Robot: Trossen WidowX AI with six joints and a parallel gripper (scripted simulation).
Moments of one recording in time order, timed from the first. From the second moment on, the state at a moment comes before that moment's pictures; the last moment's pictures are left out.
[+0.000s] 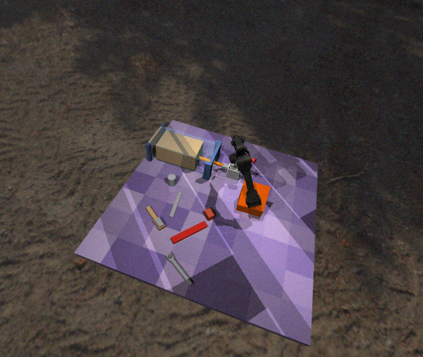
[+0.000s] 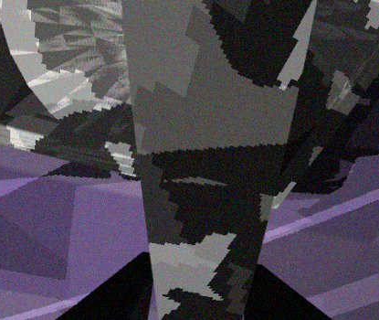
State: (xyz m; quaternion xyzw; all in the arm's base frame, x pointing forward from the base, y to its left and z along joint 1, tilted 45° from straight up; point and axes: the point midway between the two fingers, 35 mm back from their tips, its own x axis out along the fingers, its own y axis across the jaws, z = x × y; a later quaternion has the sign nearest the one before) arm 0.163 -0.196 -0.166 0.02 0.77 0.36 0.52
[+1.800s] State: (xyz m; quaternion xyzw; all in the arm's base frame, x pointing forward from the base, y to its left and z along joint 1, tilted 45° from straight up) arm 0.157 -0.177 -0.151 0.19 0.84 0.24 0.45
